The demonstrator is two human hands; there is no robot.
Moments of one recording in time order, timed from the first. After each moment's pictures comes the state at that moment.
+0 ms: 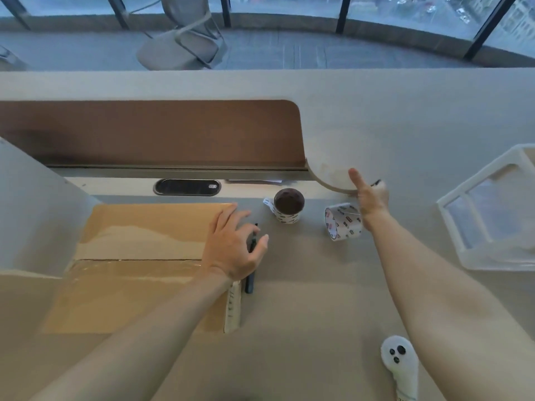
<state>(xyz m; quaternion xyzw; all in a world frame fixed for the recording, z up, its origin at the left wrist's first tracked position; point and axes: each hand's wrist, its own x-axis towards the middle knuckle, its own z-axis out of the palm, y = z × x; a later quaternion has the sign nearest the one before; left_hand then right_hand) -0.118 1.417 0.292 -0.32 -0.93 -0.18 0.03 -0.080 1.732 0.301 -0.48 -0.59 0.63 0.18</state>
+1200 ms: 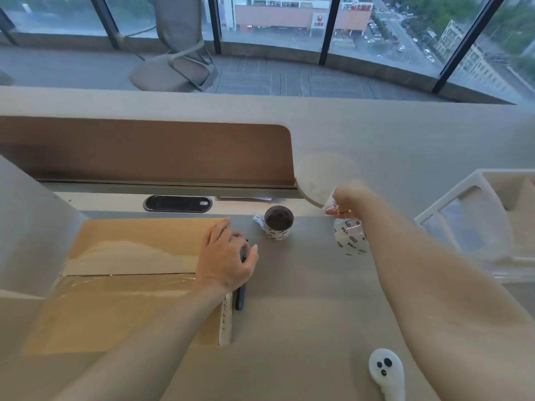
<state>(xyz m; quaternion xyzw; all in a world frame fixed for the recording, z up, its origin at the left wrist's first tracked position) -0.120 1.420 0.296 -0.30 -0.94 -0.17 0.02 -0.108 1.724 0.375 -0.49 -0.71 0.49 -0.13</state>
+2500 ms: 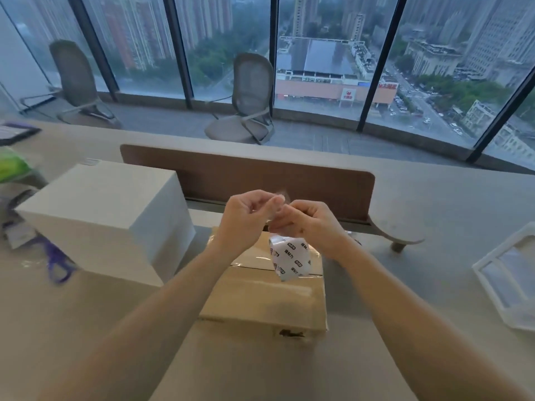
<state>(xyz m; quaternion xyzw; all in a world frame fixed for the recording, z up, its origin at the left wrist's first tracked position) -0.135 1.239 0.512 -0.24 -0.74 -0.63 -0.01 -0.090 1.404 0.498 0.00 -0.71 0.70 0.00</state>
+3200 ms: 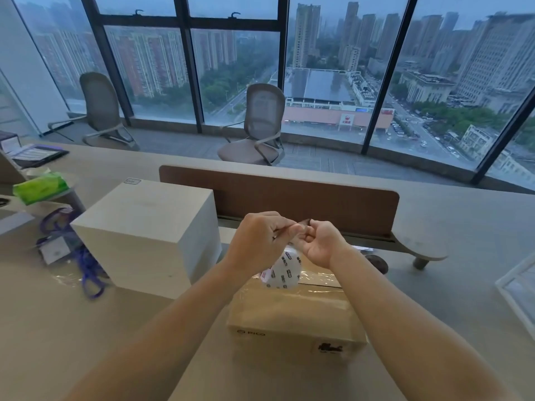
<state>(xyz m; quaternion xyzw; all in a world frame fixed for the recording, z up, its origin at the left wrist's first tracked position) -0.133 1.159 0.530 -0.38 -0.81 -0.44 0.13 -0.136 1.333 0.489 -0.32 -0.39 0.87 -0.01</state>
